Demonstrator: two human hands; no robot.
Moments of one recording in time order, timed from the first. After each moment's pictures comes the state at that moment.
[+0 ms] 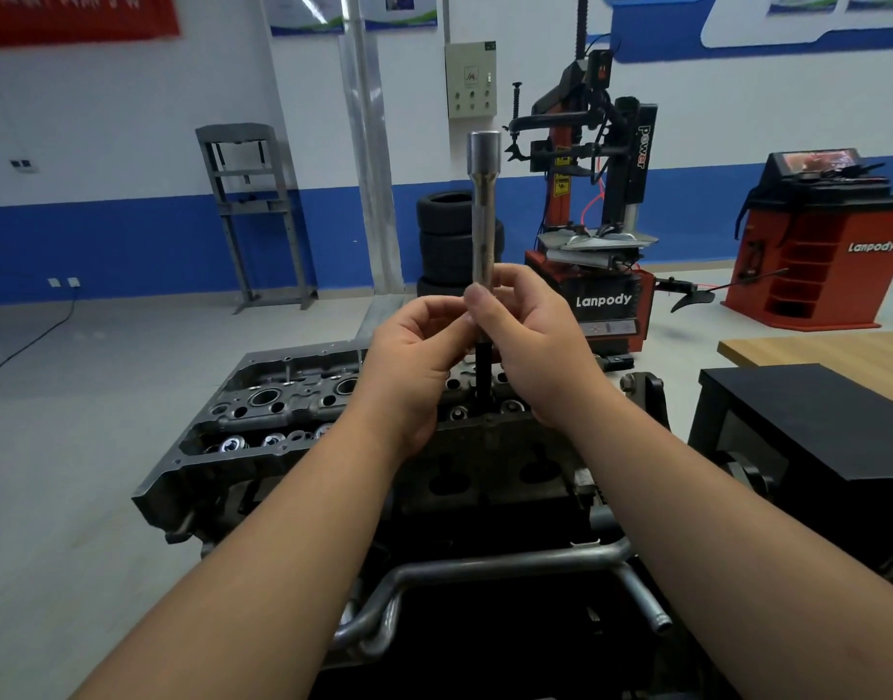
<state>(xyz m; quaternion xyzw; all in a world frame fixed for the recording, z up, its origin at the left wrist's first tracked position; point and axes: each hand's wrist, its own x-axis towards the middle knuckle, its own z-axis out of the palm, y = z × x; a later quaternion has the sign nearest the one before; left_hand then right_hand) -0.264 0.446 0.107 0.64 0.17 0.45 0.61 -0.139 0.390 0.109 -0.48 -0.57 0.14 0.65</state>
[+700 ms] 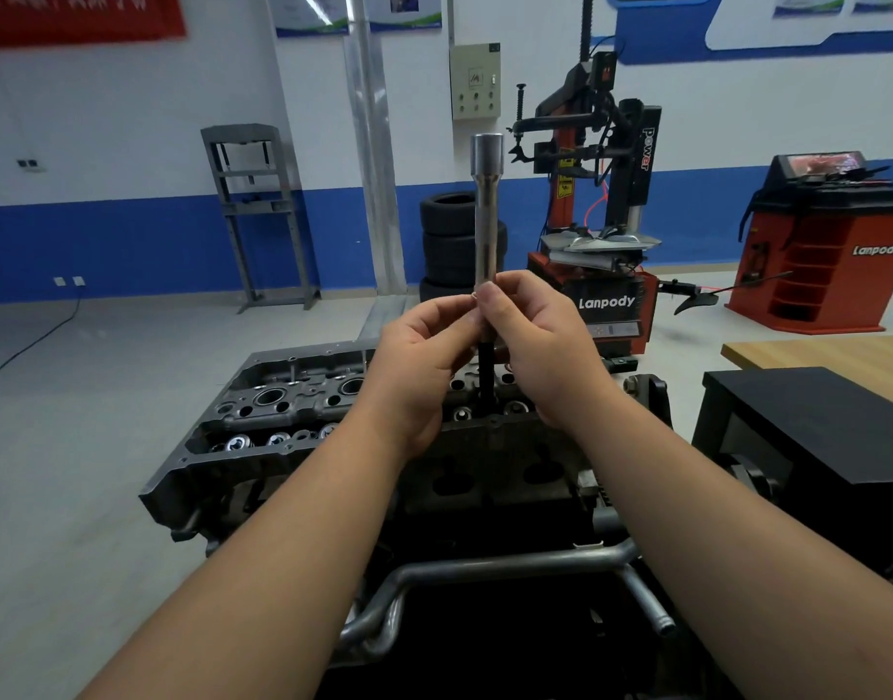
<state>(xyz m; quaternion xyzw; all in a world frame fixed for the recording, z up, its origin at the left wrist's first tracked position) -0.264 0.445 0.108 0.63 0.16 0.44 0.62 -0.137 0.390 0.109 -0.50 -0.57 0.12 0.64</state>
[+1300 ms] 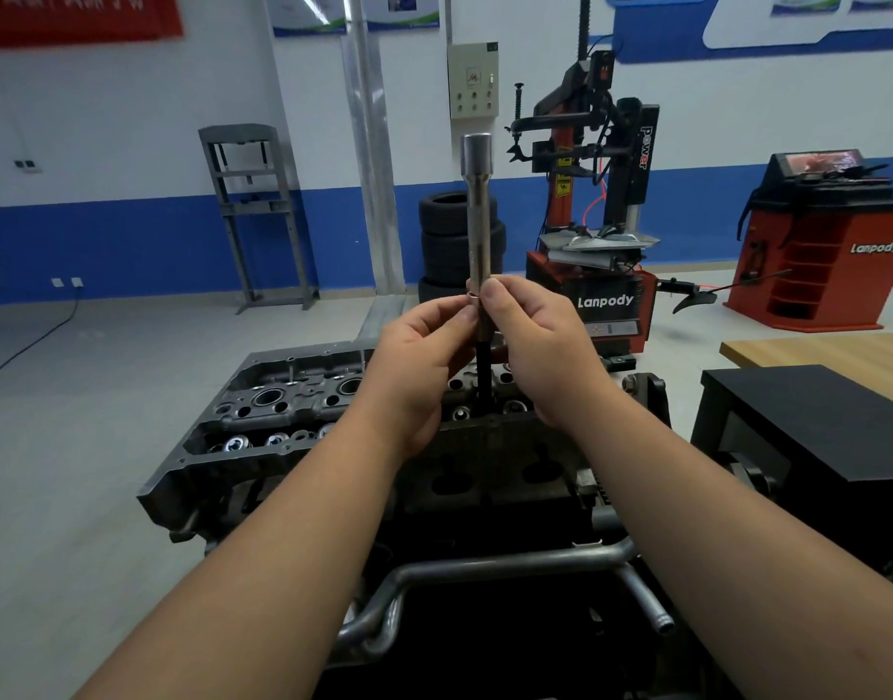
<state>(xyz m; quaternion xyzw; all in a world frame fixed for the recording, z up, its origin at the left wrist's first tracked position) -0.262 0.447 0.107 0.62 0.16 0.43 0.64 -0.137 0.389 0.110 -0.50 -0.57 0.12 0.64</state>
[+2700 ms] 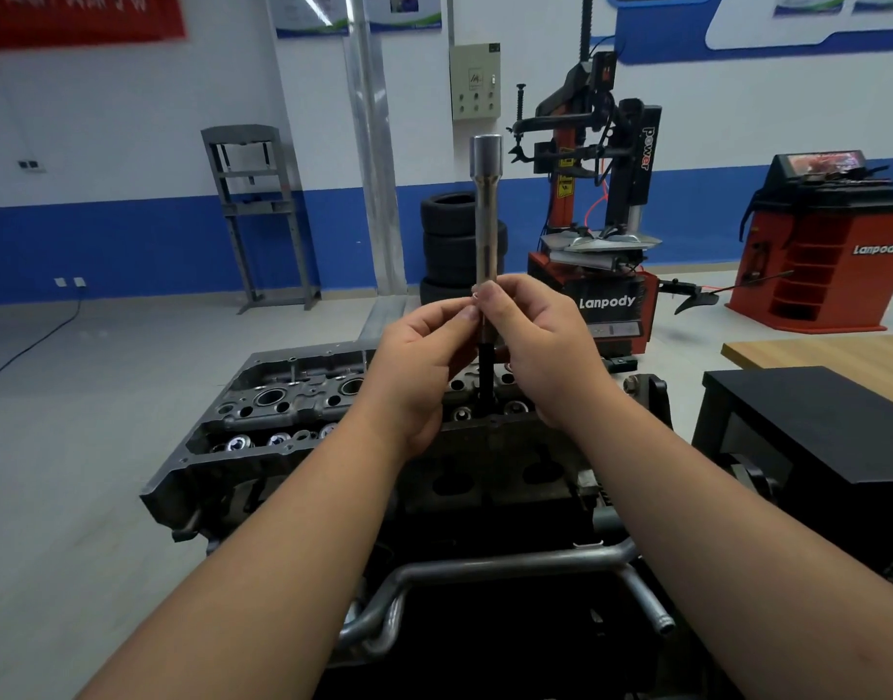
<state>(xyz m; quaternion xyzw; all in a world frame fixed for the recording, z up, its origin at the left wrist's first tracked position) -0.264 0.448 0.106 0.63 0.16 0.43 0.62 -0.138 0.388 0.109 -0.50 -0.57 0.11 0.64</state>
